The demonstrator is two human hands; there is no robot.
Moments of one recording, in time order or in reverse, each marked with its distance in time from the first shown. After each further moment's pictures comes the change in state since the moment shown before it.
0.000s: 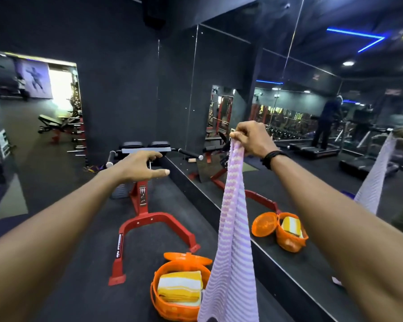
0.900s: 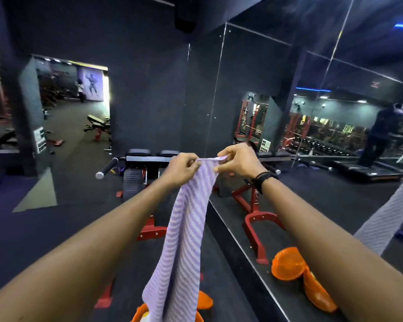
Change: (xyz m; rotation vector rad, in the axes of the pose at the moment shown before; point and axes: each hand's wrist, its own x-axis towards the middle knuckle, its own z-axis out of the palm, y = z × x) left_hand 0.286 0.073 0.154 -0.195 0.291 -0.027; right_hand 0.181 0.197 0.106 0.335 -0.254 -0.033
